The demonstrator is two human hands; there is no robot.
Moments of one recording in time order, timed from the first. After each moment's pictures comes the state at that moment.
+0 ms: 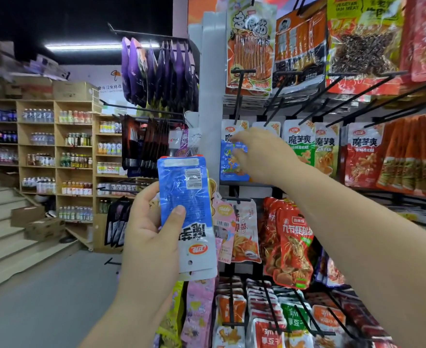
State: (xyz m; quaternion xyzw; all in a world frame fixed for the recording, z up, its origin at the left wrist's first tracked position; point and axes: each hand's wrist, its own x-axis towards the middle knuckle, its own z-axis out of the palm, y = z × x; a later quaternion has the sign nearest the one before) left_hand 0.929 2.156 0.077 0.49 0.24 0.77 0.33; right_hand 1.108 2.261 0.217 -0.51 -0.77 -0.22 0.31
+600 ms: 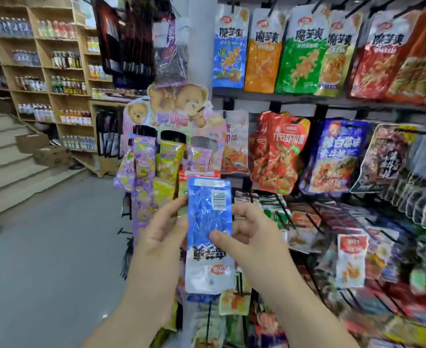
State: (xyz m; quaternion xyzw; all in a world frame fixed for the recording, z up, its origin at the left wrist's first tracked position) left_hand 0.967 2.105 -0.059 0.42 0.38 0.69 0.46; right_hand 1.120 2.127 -0.050 -0.42 -0.66 0.39 0.49
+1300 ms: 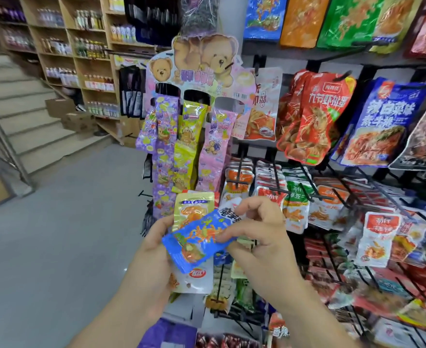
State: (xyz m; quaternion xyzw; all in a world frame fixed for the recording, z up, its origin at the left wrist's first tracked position) left_hand 0.932 2.080 -0.133 0.32 0.45 0.62 0.56; right_hand 1.112 2.122 -0.116 -0.36 -0.77 0.18 0.49
